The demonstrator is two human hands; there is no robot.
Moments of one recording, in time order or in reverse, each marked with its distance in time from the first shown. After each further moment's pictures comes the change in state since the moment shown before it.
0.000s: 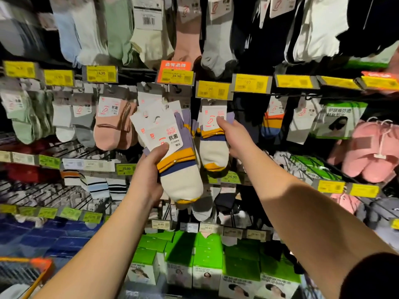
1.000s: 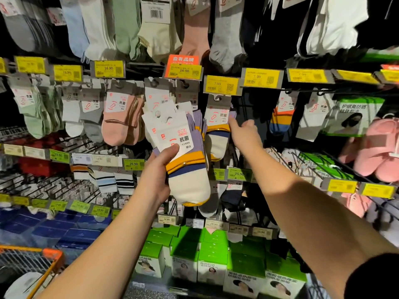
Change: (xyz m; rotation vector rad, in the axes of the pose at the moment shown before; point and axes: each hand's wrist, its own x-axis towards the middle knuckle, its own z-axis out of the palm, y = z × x) left_hand -0.012 -0.001 0.002 0.010 0.005 -0.044; right_hand 0.011 0.012 -0.014 -0.789 0.351 -0.010
